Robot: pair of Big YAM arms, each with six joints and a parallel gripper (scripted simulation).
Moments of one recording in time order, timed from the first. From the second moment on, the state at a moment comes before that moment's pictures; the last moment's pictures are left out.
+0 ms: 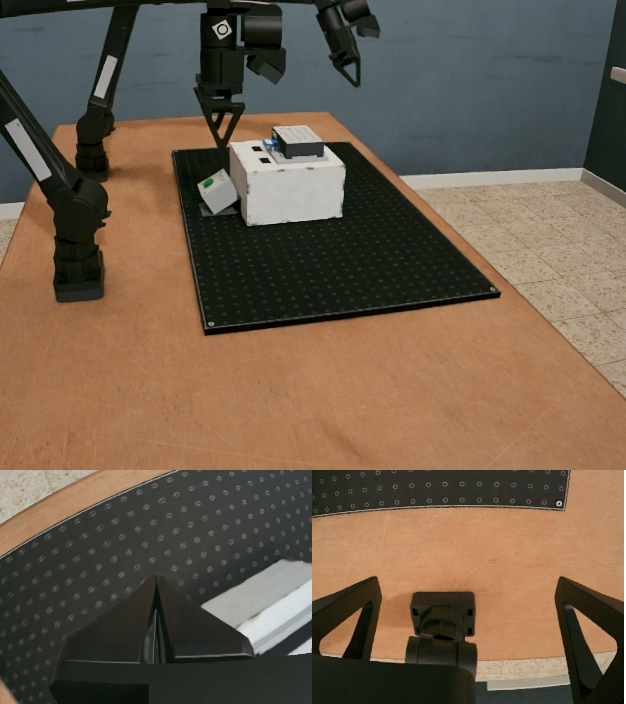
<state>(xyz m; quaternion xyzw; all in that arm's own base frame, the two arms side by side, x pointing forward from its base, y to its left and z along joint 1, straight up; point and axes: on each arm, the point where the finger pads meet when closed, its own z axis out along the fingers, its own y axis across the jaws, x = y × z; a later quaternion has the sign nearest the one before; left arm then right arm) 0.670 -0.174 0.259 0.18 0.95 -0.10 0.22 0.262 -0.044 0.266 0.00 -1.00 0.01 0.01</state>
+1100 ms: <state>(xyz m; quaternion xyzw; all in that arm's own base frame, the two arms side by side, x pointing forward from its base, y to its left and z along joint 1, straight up) 0.565 -0.080 0.276 0.11 0.98 -0.06 0.14 0.264 -0.045 0.269 -0.01 -1.00 0.01 0.00</state>
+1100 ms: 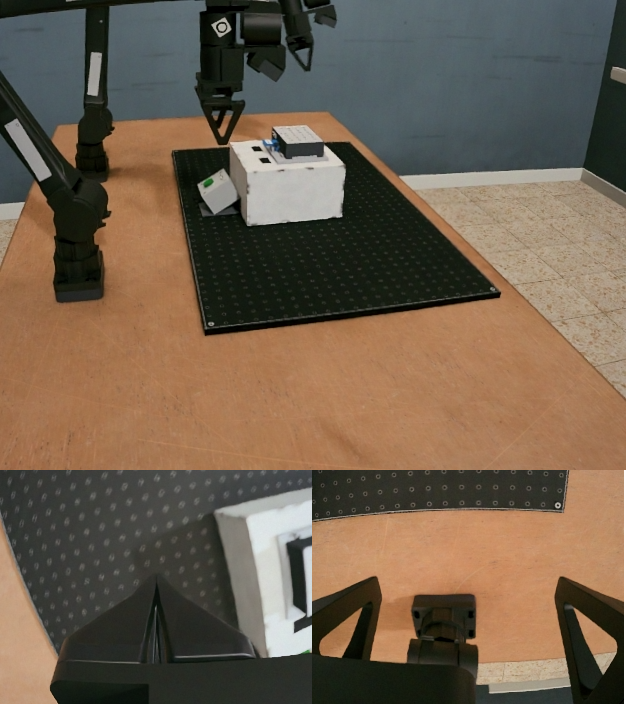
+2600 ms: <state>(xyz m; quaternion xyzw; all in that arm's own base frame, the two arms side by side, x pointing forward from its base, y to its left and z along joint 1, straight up) 0.391 0.011 0.284 0.02 1.00 0.00 0.02 0.264 -0.045 0.269 -0.01 -1.00 0.01 0.00</state>
